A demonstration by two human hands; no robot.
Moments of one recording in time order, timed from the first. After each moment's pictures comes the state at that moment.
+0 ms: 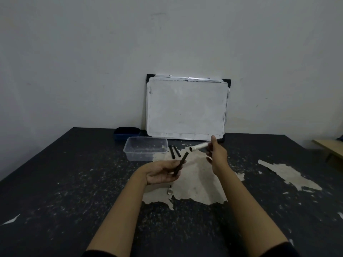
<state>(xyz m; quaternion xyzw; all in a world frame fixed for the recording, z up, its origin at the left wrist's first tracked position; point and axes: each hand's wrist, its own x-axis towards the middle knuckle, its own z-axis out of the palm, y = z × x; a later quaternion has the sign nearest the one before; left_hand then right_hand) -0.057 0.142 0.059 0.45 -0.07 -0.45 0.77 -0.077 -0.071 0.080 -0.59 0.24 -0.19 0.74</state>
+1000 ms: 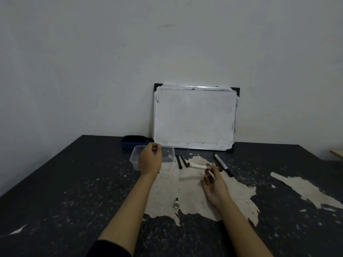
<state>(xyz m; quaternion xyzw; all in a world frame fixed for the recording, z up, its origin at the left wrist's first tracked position) -0.015 0.149 0.071 0.81 0.00 0.22 0.54 -0.090 -0.043 0.032 -0.37 0.21 -0.11 0.90</state>
